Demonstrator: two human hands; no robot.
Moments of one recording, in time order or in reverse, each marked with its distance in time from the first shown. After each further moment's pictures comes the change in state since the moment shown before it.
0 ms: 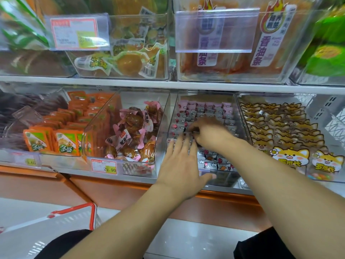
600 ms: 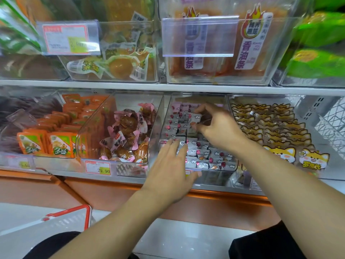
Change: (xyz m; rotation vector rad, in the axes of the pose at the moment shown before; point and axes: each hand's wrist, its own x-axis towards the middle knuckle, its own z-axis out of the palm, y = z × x) left_hand -0.015 -0.005 -0.005 -0.186 0.078 -0.027; right_hand -0.032 0.022 -0.024 0.488 0.360 -0.049
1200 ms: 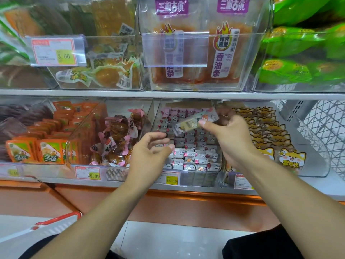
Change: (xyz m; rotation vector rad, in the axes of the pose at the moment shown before) left_hand 0.010 0.004 -0.029 -1.085 0.267 -0.332; right_hand -0.043 -0.009 -0.039 0.777 0.242 0.352
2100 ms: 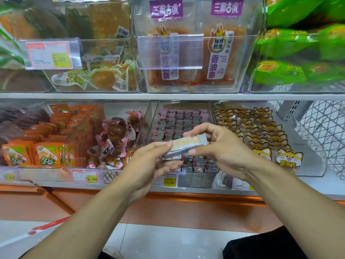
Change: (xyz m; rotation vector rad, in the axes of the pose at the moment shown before) left_hand -0.006 0.016 -0.004 -0.504 -0.271 -0.387; right_hand -0.018 -0.002 -0.008 0.041 -0.460 0.170
